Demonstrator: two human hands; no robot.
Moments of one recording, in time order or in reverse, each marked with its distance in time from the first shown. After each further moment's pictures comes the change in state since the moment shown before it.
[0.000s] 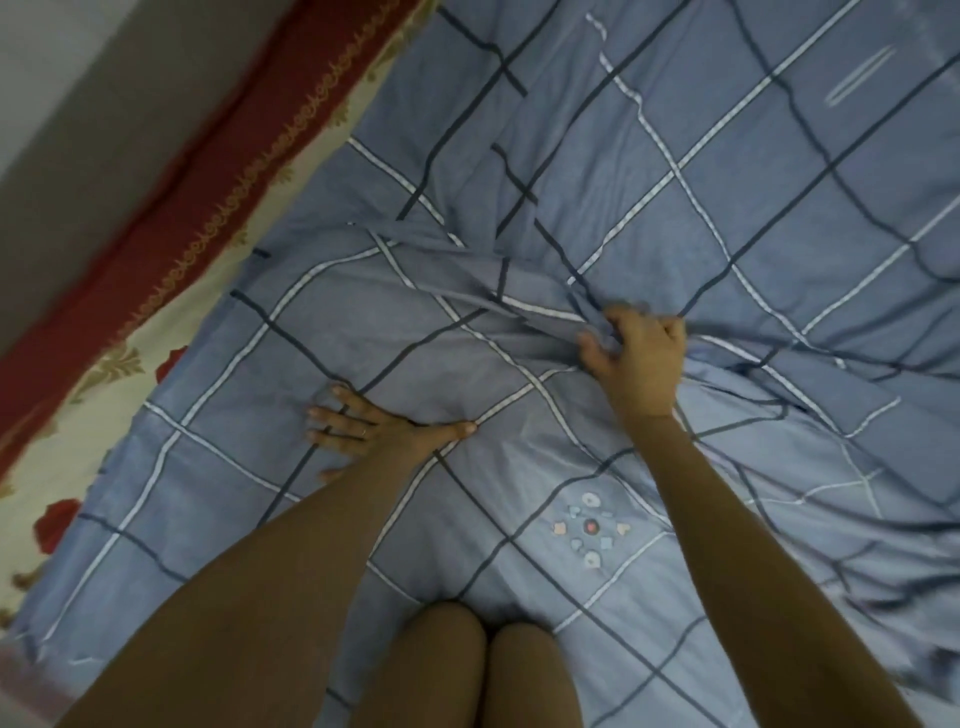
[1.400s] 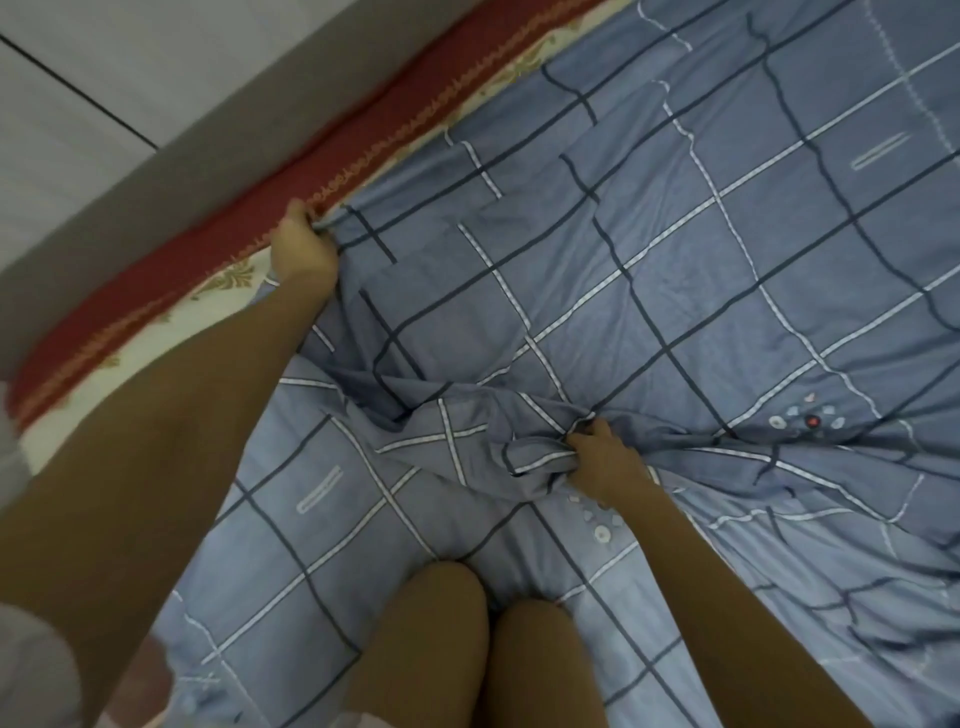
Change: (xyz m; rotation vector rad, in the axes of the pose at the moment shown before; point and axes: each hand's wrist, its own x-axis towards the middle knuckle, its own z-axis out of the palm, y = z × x) left_hand 0.066 -0.032 -0.156 -0.388 0.774 0.636; right_hand -0.128 -0.039 -0.008 -0.213 -0.992 0.062
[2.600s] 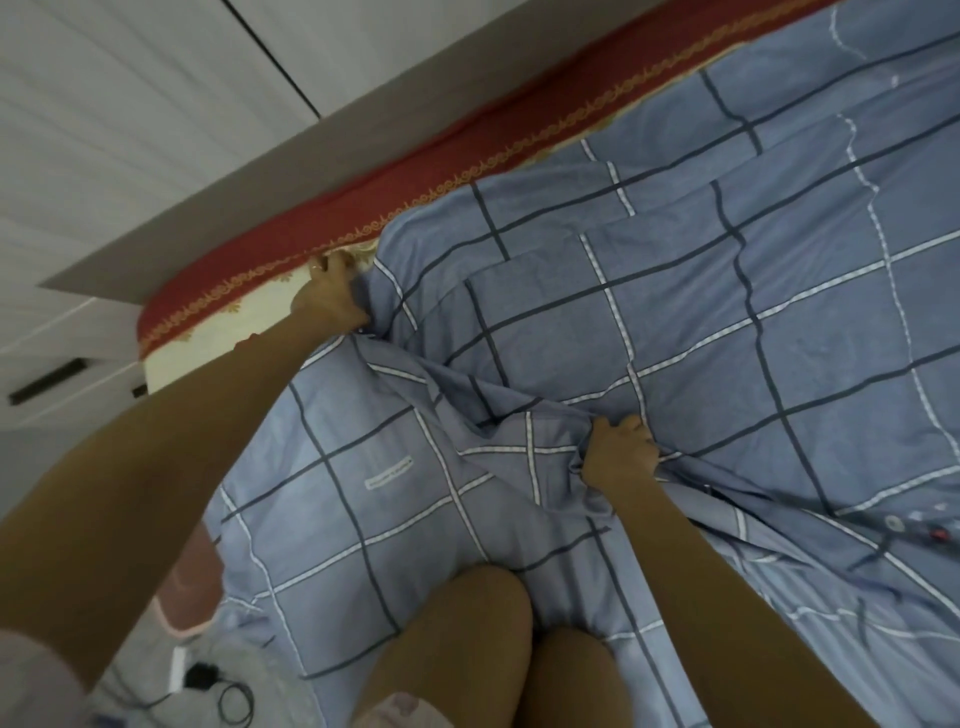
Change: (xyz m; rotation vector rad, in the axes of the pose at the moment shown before) left_hand -0.015 -0.105 -0.072 0.415 -0.458 -0.261; right_hand 0.034 -0.104 -0.027 -0.273 -0.046 0.112
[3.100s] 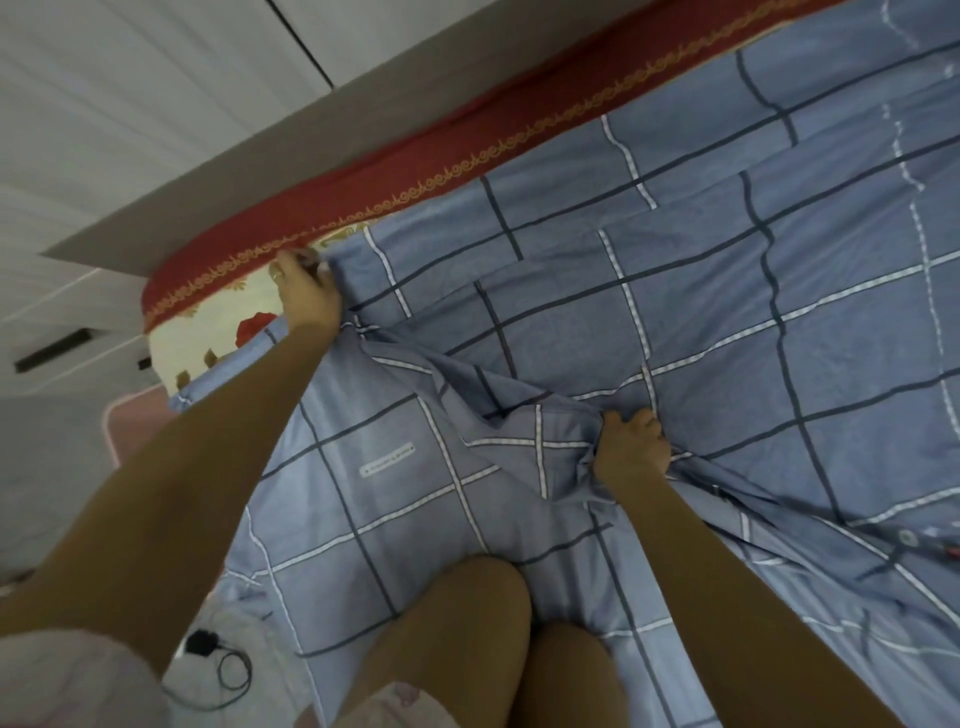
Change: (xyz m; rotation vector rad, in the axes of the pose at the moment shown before) left_hand -0.006 -0.028 0.029 -0.572 0.548 -0.080; right_hand 0.015 0.003 0.009 -0.060 0.085 -0.027
